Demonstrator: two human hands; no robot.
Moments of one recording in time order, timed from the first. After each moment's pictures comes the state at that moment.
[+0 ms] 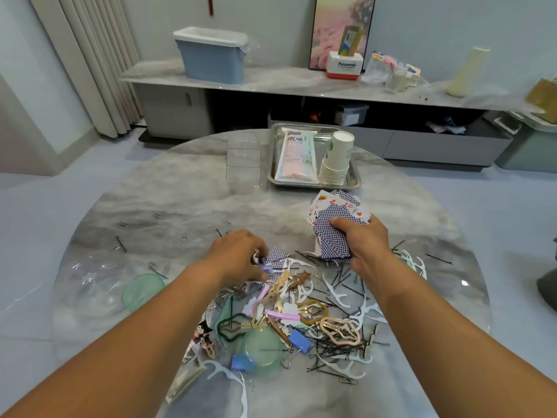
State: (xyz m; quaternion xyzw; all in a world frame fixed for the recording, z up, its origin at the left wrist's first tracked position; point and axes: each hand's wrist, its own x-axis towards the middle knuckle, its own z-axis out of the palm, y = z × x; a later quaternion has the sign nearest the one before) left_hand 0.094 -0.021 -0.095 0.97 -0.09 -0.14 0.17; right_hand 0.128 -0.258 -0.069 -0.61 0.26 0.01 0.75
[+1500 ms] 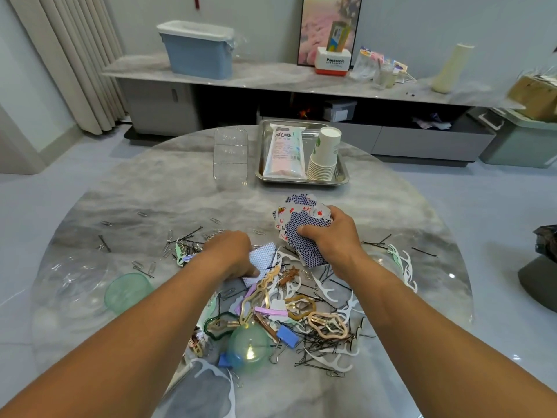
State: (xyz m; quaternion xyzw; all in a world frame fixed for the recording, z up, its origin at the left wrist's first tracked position) left_hand 0.099 -0.049 -0.078 0.96 0.05 -0.22 0.15; right_hand 0.119 -0.248 -0.079 -0.77 0.12 0.03 0.63
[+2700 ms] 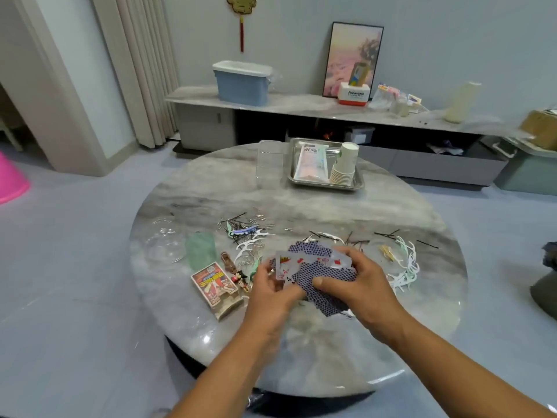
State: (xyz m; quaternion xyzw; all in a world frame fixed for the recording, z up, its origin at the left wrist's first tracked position) left_hand -0.114 -0.089 -0.088 0.53 0.15 0.00 0.83; right_hand -0.081 -0.251 -0.048 -0.71 -0.10 0.08 0.69
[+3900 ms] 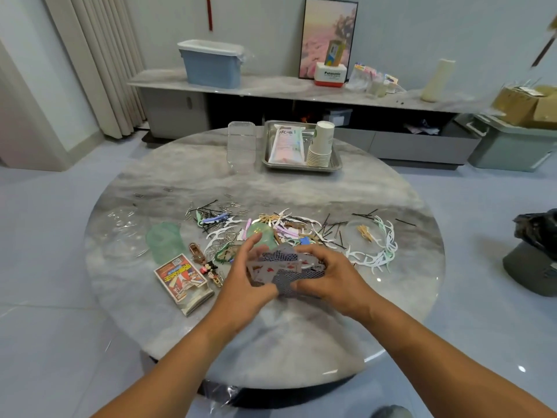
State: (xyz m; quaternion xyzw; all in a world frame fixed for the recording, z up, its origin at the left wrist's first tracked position) left_hand -0.089 -0.072 -0.133 0.69 -0.01 -0.01 0.73; right_hand -0.051 -0.272 -0.101 -0.78 -0.18 0.09 0.59
